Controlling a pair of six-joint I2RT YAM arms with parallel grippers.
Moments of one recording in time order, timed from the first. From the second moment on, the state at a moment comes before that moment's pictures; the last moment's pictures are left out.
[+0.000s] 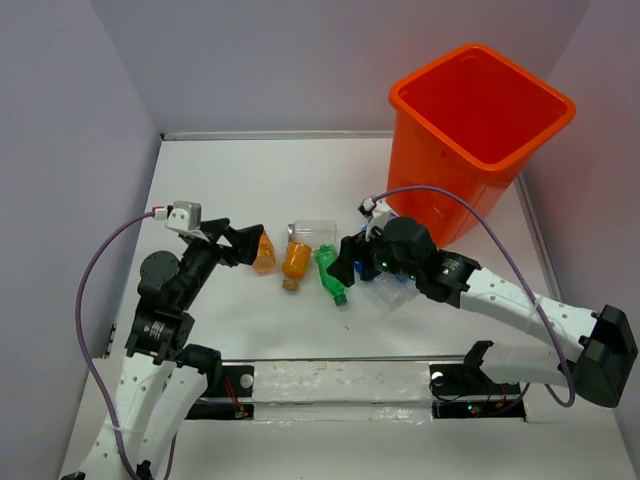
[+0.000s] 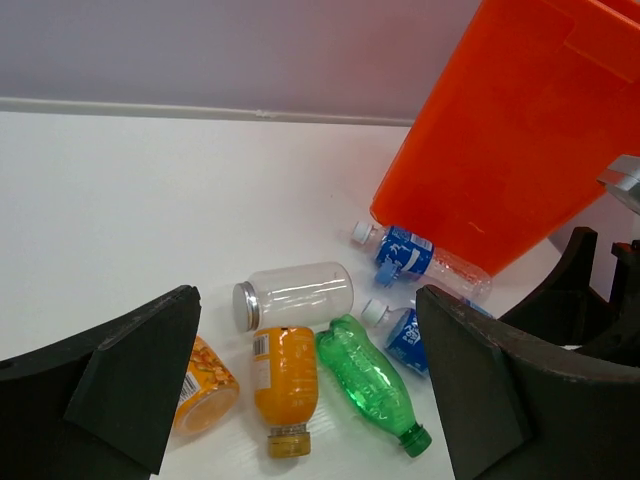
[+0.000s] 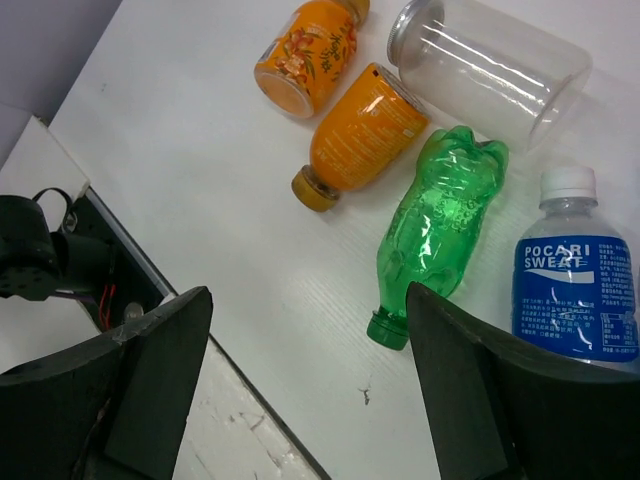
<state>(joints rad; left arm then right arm) -0.28 0.48 0.64 -0.14 0.16 -0.36 0.89 1.15 0.87 -0.16 -0.06 0.45</state>
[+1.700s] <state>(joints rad) -0.27 1.23 0.74 -0.31 0.00 -0.40 0.98 1.27 1.13 -0.33 0.35 0.30</state>
